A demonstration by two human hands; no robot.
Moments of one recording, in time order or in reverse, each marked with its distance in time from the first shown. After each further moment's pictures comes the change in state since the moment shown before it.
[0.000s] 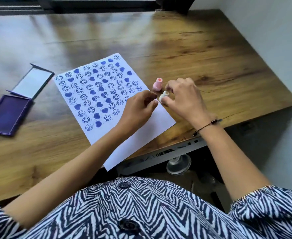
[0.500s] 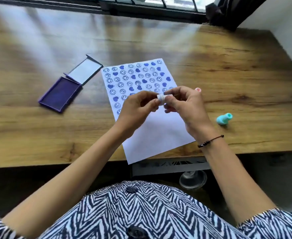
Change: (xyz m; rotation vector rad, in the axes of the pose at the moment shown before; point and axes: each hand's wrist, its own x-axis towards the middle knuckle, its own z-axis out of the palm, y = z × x) left_hand -0.033 -0.028 -0.068 -0.395 0.158 -0.152; right_hand -0.001 -0.078 0.015 1.173 -0.173 0.157
